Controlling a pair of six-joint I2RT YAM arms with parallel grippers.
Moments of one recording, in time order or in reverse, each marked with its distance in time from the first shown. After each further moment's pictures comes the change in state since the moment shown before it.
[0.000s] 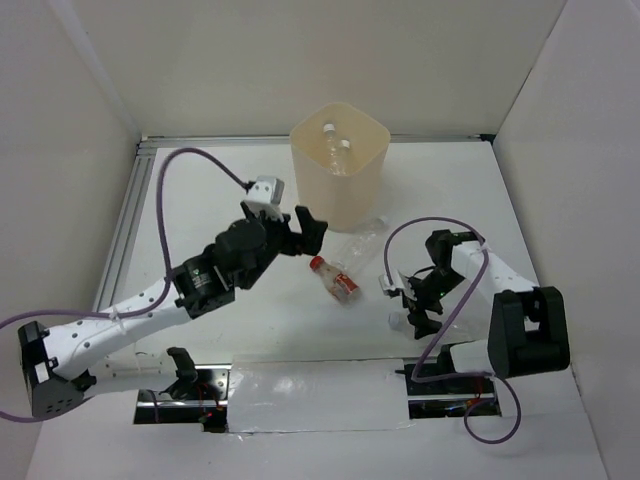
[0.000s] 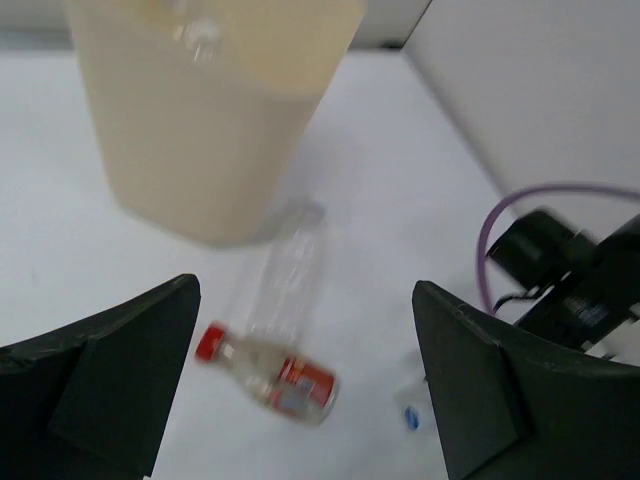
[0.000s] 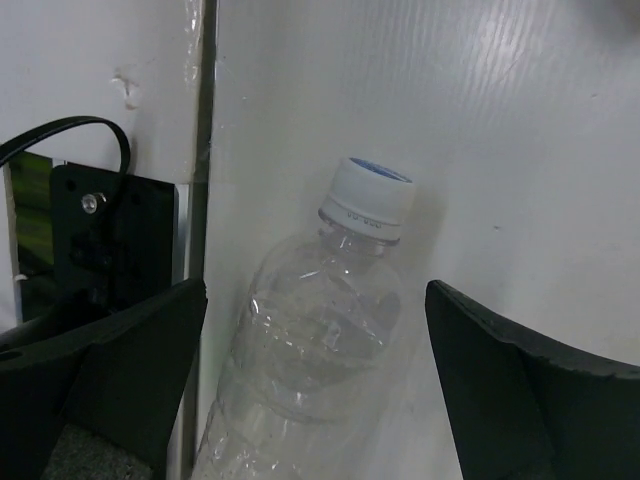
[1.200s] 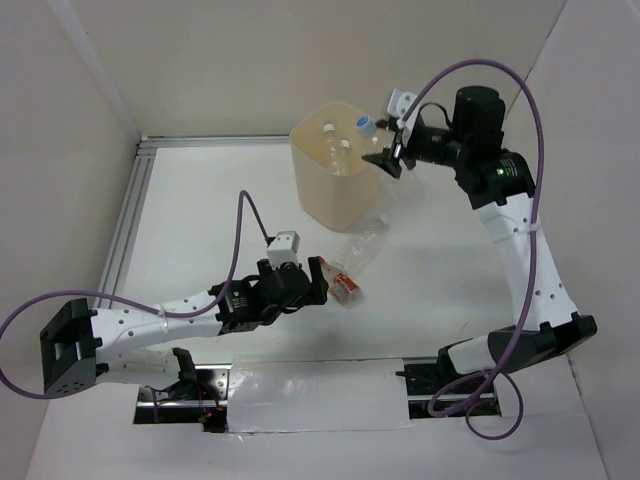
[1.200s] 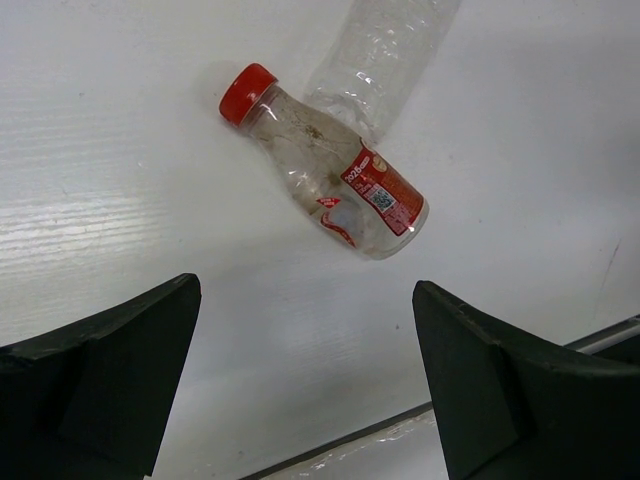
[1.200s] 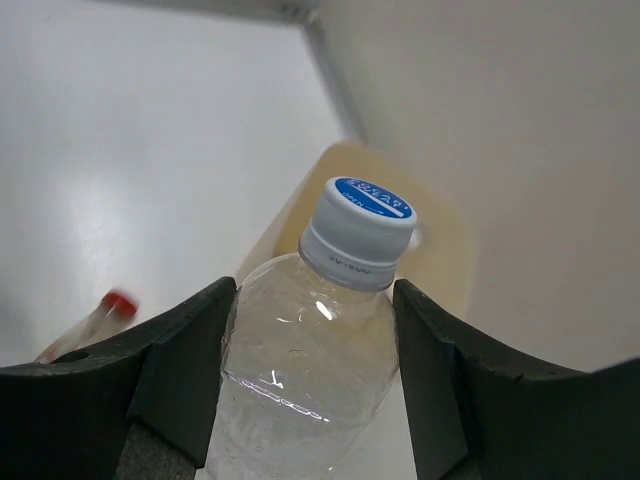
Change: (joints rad) left arm -0.159 0.092 -0.276 -0.231 -0.095 -0.492; right arm 0.196 0.049 0.990 0.489 -0.120 0.902
